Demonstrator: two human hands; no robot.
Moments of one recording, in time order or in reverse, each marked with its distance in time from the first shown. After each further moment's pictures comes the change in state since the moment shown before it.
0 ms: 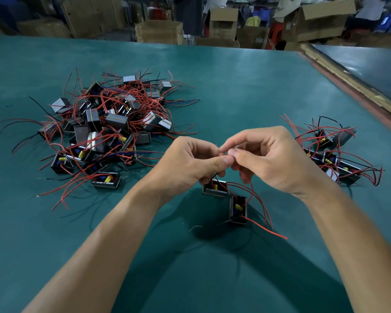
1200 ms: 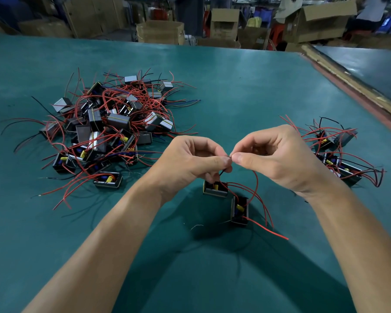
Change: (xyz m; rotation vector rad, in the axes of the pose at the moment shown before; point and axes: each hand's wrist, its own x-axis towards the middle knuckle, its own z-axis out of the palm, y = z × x) left_hand 0.001 0.000 -0.004 -0.106 -0.005 -0.058; right_hand -0.001 0.000 -0.008 -0.014 0.003 -0.021
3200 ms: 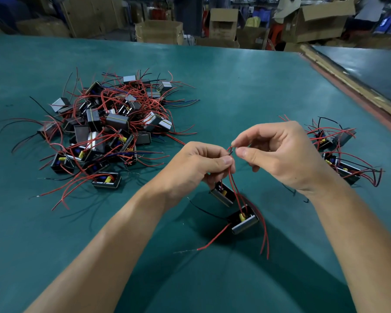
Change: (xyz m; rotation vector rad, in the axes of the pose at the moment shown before) left_hand -0.003 0.002 0.013 0.054 -0.071 -0.007; right_hand 0.002 0.006 -0.005 -0.003 0.088 -0.022
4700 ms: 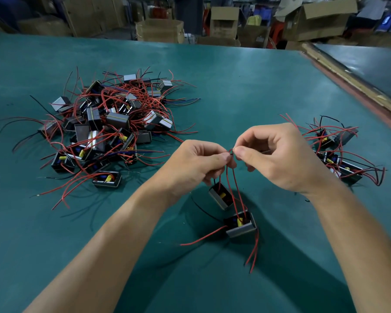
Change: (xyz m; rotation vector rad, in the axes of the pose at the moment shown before) left_hand 0.003 -0.006 -0.004 0.075 0.066 -0.035; right_hand -0.001 -0.005 0.005 -0.163 -0.032 -0.051
